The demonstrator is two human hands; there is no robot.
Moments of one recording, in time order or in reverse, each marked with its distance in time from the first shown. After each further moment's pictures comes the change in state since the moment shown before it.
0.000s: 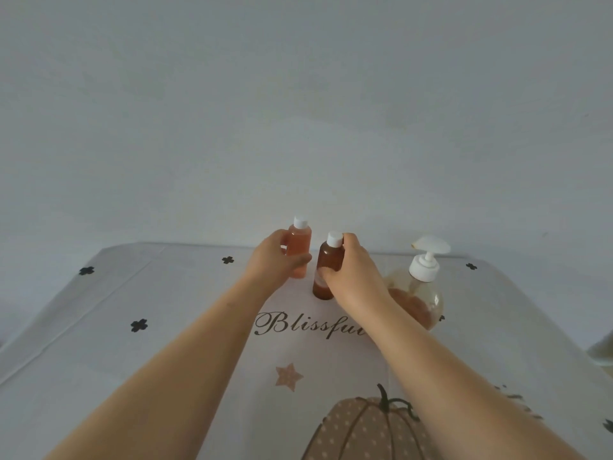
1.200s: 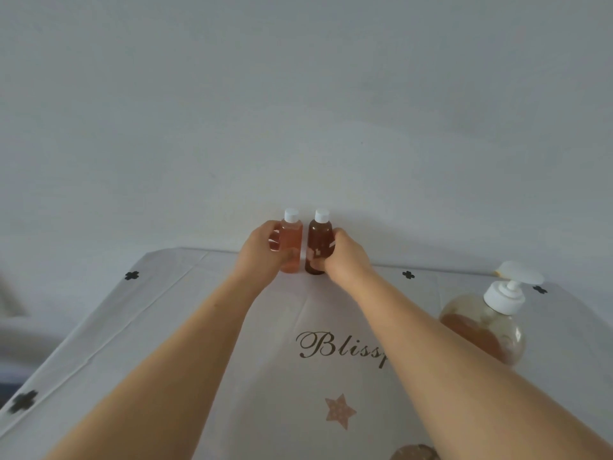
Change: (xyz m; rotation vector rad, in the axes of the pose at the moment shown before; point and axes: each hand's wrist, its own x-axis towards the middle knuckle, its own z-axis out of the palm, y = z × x) left_hand 0.024 -0.035 -0.072 -0.021 0.147 0.043; right_hand 0.078 -0.045 0.066 0.090 -0.171 -0.002
